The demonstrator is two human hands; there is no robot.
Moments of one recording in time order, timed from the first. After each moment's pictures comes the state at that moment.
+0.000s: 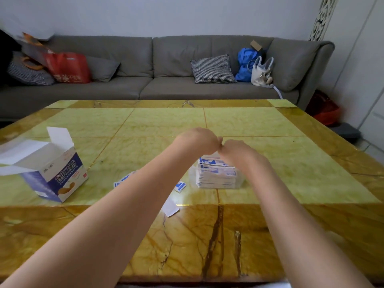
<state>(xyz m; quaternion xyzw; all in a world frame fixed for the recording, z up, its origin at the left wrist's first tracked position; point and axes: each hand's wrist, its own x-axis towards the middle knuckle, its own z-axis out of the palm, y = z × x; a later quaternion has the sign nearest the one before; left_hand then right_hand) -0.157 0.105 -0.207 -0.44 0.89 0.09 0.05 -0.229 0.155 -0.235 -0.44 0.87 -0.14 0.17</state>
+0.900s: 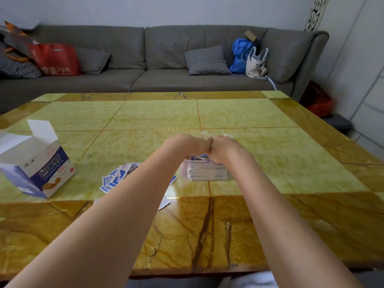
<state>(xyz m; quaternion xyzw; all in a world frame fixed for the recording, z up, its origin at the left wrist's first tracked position) -0.167 0.079 -0.250 -0.49 0.83 0.24 0.13 -0.230 0.148 -0.248 -0.44 0.88 -0.10 0.18</state>
